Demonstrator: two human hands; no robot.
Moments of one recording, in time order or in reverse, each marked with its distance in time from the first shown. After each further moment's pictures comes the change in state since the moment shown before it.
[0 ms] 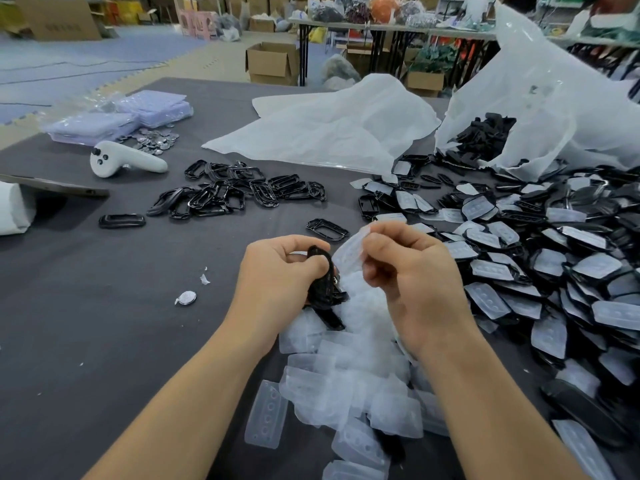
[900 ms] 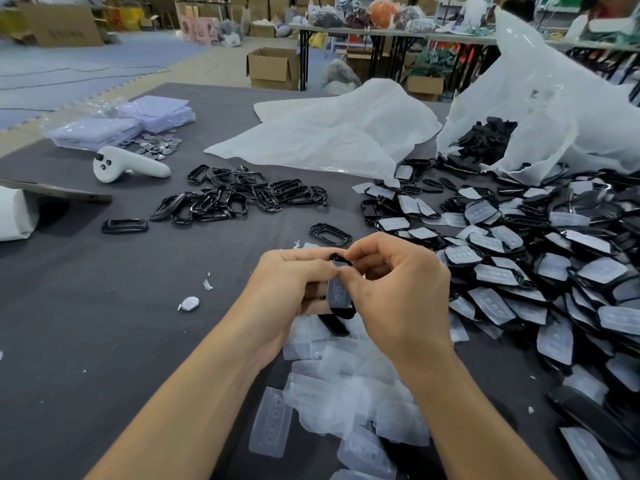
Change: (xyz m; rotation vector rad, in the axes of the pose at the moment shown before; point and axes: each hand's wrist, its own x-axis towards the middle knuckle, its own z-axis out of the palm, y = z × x) left_hand -0.002 0.007 -0.003 -0.309 -0.297 -0.143; right_hand -0.008 0.021 0.010 -0.812 0.138 -0.453
